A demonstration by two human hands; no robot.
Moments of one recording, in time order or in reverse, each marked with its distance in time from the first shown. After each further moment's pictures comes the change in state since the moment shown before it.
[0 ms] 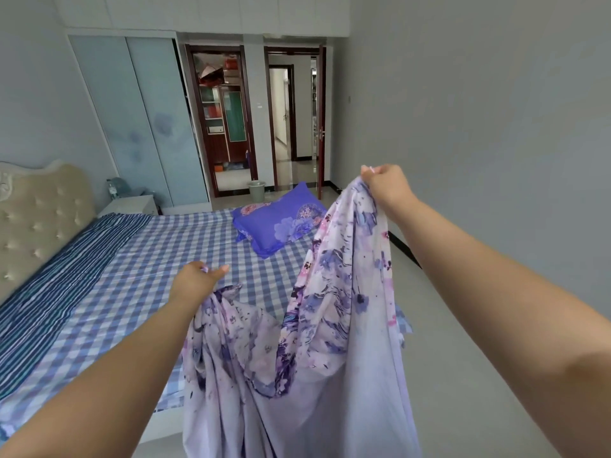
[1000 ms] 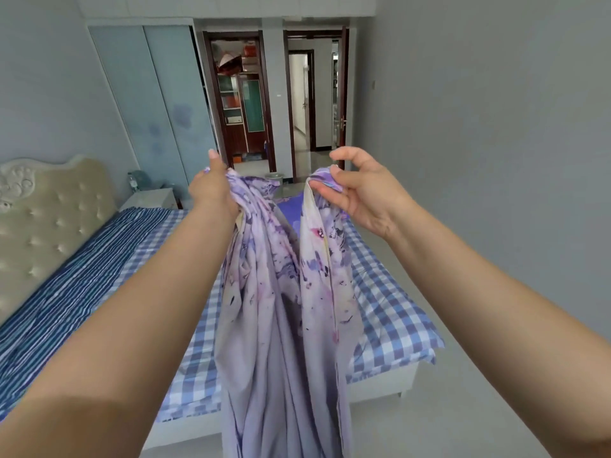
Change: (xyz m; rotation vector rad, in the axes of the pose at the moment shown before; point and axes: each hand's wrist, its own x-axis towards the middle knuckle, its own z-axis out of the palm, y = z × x) left_hand 0.118 0.161 -0.030 -0.964 0.235 -0.078; right_hand 0.018 -0.038 0.076 1.005 -0.555 0.137
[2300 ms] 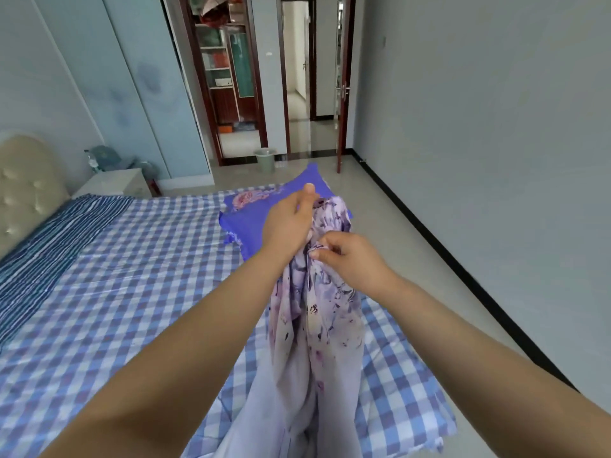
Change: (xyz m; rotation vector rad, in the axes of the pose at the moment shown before) left_hand 0.173 -0.188 0.342 0.711 -0.512 0.462; right_hand 0.325 0.087 -0.282 -1.142 -0.081 -0.078
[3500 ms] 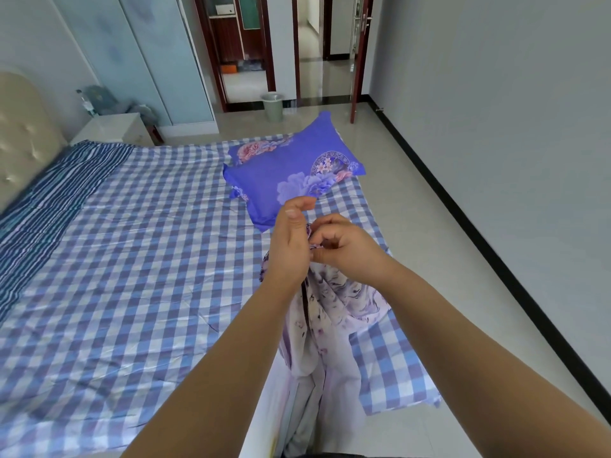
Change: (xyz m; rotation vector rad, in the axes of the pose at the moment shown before) left_hand -0.055 -0.052 0.026 -0.456 0.129 -0.122; right_hand 0.012 0.034 0.045 0.262 -0.170 0.074
